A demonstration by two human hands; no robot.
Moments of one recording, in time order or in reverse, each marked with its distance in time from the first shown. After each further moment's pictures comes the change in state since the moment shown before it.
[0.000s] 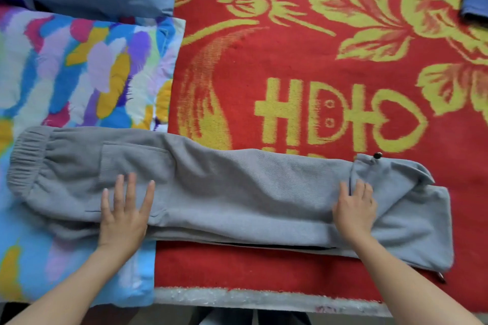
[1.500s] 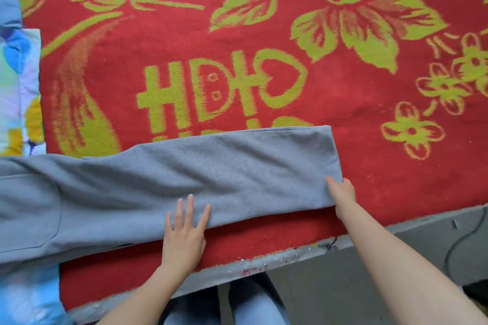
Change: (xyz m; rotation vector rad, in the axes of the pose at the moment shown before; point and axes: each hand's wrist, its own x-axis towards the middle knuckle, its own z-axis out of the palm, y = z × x) left_hand 0.014 0.297 -0.075 -0.296 -0.553 0.284; right_hand -0.011 0.221 0.050 1.066 -0.133 0.906
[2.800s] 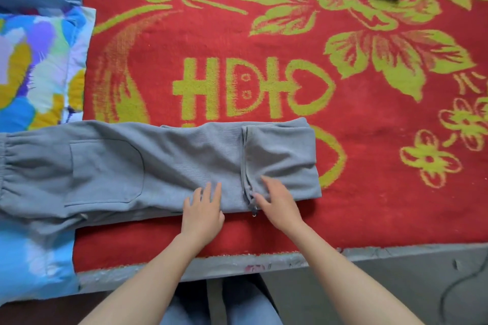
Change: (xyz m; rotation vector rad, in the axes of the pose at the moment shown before) left_hand 0.014 0.007 -0.035 -0.136 -0.063 -0.130; right_hand -0.133 -0.017 0.079 -0.603 -0.474 -0.900
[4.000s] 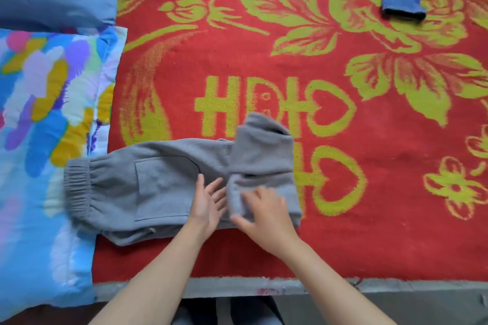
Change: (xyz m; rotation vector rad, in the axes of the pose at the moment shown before) left_hand 0.040 -0.025 -0.041 -2.179 -0.062 -0.596; right_hand -0.006 -0.092 -0.012 -0.352 0.142 -0.360
